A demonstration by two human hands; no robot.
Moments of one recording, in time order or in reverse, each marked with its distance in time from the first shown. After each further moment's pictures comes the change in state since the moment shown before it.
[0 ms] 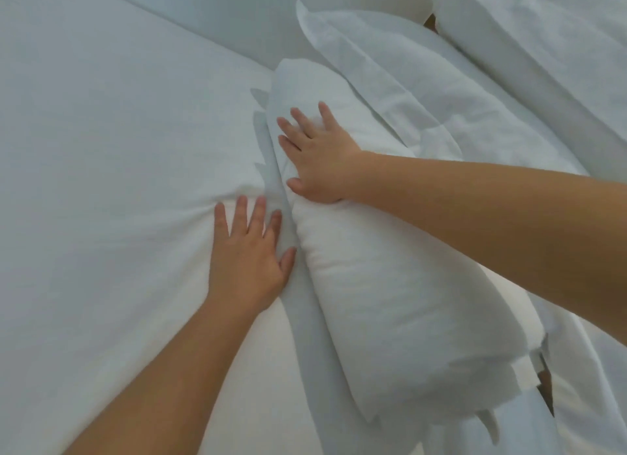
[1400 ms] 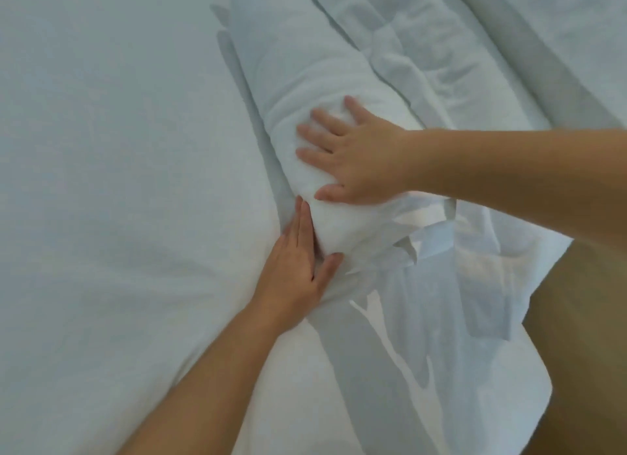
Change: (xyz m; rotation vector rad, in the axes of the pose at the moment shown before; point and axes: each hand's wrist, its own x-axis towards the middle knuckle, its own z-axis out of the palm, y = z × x) left_hand -0.146 0.080 -0.017 -0.913 -0.082 0.213; right_hand -0.184 -0.014 -0.019 0.071 -0.153 -0.212
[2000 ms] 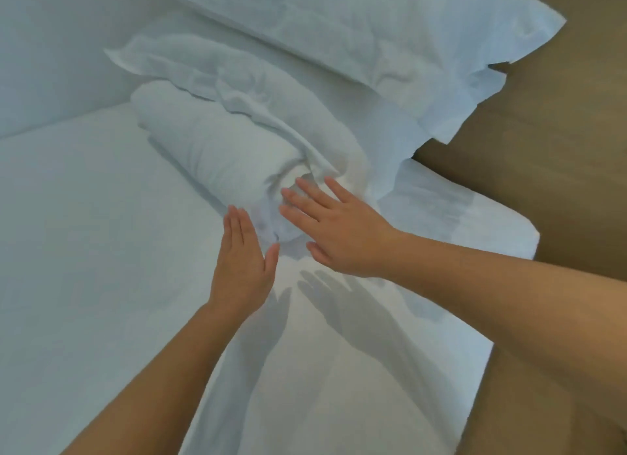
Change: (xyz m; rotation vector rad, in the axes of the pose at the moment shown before) left_hand -0.038 0.103 -0.054 0.638 -0.264 0.000; right_hand -0.196 -0.121 0.059 0.576 0.430 0.433
